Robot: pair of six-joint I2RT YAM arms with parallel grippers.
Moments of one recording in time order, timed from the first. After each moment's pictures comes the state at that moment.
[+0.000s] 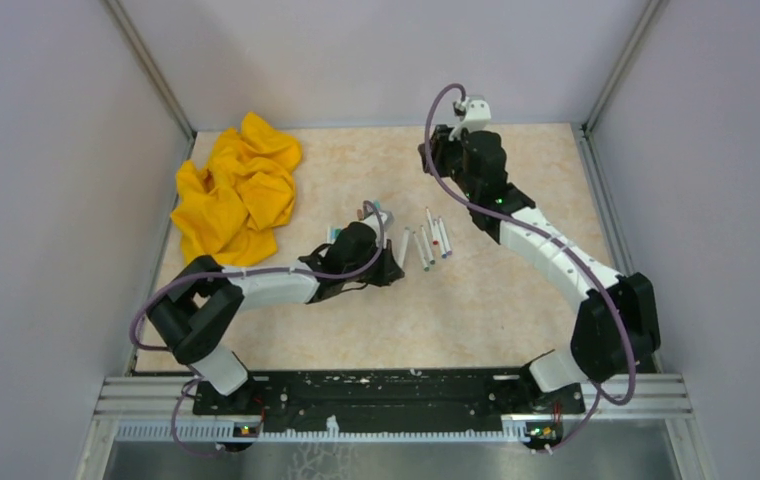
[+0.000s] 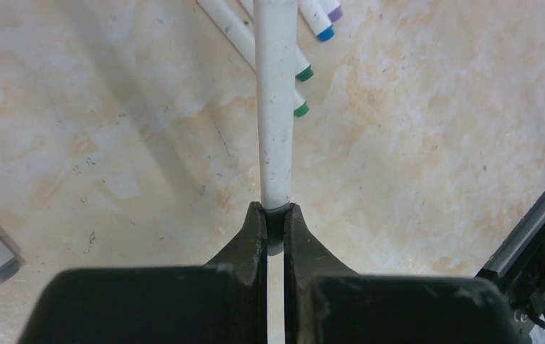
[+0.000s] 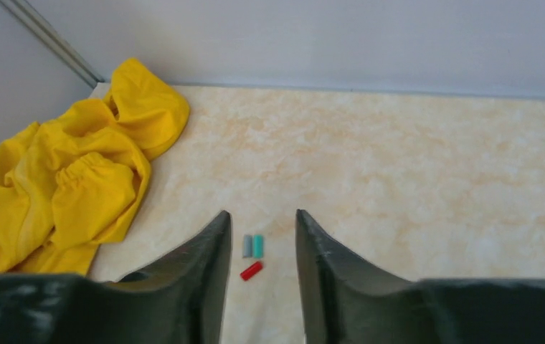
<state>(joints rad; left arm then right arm) -0.84 1.66 0.80 0.24 0.07 -0.53 0.47 1.48 1.21 0.16 0.09 0.29</state>
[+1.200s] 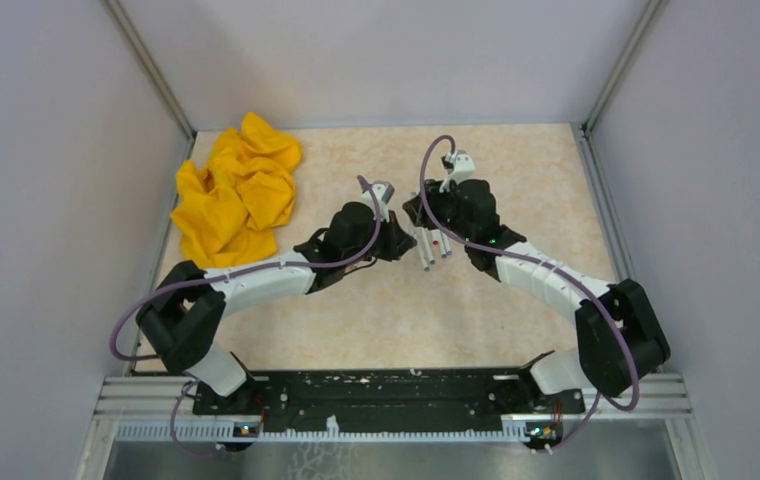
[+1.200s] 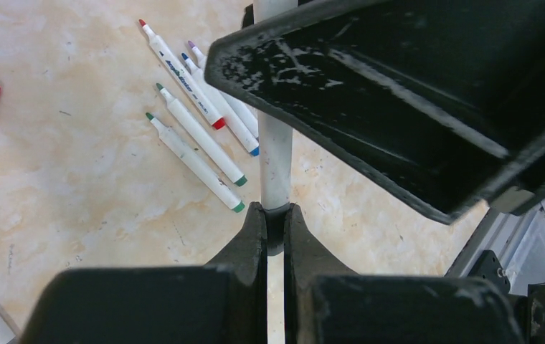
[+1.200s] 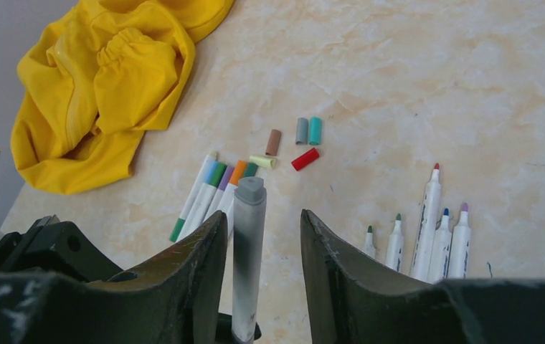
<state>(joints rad) -0.84 1.58 0.92 0.29 0.00 -0.56 0.53 1.36 0.82 0.27 -0.08 0.42</state>
